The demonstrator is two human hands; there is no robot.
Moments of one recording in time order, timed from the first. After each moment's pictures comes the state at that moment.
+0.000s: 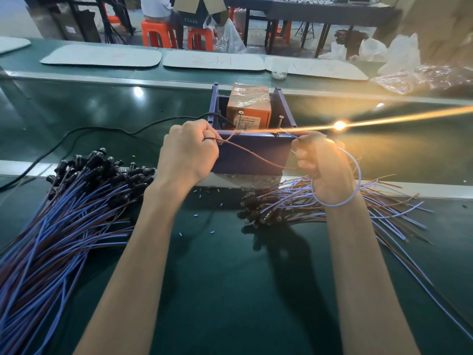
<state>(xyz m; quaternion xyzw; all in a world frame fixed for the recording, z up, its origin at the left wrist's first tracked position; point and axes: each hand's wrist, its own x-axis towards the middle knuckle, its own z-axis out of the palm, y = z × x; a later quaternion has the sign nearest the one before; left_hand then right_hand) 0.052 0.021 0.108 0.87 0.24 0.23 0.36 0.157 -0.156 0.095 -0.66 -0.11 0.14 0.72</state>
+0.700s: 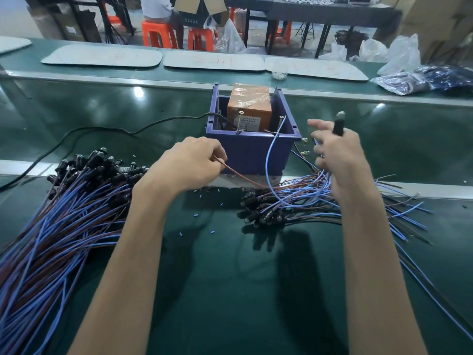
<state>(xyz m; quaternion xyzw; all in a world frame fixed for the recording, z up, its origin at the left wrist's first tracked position) 0.049 0.032 0.110 0.95 0.17 0.00 0.26 0.162 -0.163 0.108 -0.74 -0.06 0.05 0.67</state>
